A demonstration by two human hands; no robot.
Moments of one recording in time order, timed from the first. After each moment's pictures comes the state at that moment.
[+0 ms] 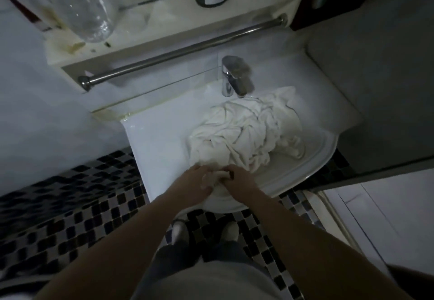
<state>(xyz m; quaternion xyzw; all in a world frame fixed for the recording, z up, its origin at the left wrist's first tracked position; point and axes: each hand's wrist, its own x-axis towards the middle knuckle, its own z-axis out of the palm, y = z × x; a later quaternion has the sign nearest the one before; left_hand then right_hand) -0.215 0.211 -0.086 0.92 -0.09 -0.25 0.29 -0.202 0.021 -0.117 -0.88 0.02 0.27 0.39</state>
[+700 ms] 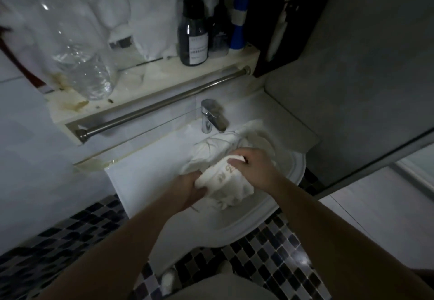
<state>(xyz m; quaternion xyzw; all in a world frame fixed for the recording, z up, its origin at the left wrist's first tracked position) -0.154 0.230 -0.047 0.90 -0.16 -0.13 0.39 -0.153 -0.004 0.032 -0.91 -0.02 0.05 0.40</state>
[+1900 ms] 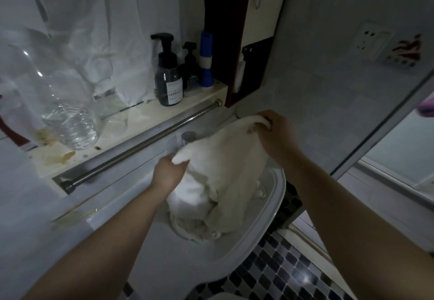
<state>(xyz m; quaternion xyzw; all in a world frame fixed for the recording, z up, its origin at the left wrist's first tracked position) -0.060 0.215 0.038 0.87 0.00 -0.07 0.49 -0.124 -0.048 0.151 -0.88 0.16 -0.21 0.39</state>
